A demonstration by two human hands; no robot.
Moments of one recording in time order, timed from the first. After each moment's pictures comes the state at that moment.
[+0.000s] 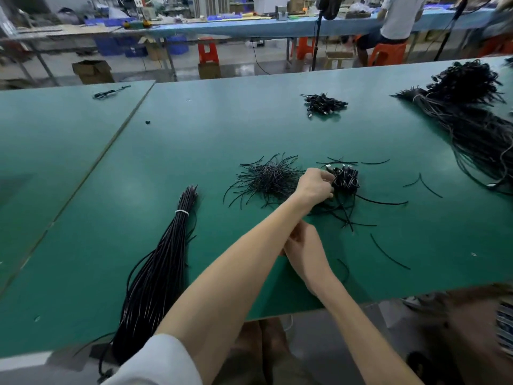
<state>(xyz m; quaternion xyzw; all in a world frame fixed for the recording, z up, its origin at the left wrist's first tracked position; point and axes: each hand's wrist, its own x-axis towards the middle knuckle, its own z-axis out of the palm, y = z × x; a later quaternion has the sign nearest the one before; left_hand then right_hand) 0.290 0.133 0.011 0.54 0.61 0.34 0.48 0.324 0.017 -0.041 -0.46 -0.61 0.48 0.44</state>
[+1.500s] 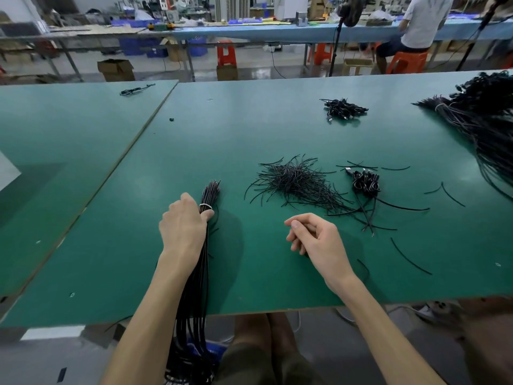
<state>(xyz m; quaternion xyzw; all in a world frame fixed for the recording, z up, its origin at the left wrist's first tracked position) 0.072 -0.017 0.001 0.43 0.88 0.21 0.03 0.326 0.009 -0.035 -0.44 -0.62 0.48 0.44</state>
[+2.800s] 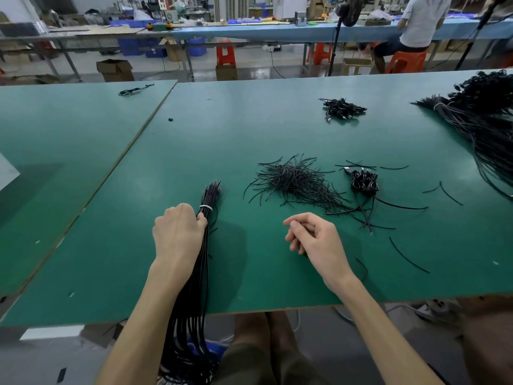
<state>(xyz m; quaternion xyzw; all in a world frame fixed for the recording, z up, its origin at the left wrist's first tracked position) 0.079 -0.041 0.011 0.45 0.88 0.16 0.01 0.327 0.007 -0.037 -0.43 -0.62 0.48 0.44</state>
